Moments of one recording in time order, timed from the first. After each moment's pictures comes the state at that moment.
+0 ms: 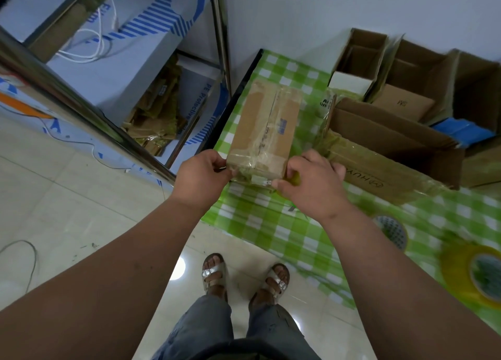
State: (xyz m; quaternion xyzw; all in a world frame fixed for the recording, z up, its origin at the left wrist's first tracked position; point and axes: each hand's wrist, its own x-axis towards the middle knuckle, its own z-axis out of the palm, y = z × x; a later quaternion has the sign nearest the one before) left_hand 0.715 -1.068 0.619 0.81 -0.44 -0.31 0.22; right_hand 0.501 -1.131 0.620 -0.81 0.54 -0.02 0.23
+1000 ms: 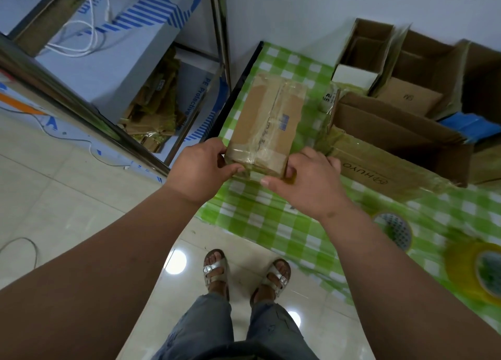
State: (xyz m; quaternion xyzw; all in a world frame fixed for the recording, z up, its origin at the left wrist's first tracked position) left_hand 0.727 -1.079 0.622 0.76 -0.58 -0.22 0.19; right_hand 0.512 -1.132 0.616 -0.81 0.53 -0.03 0.23
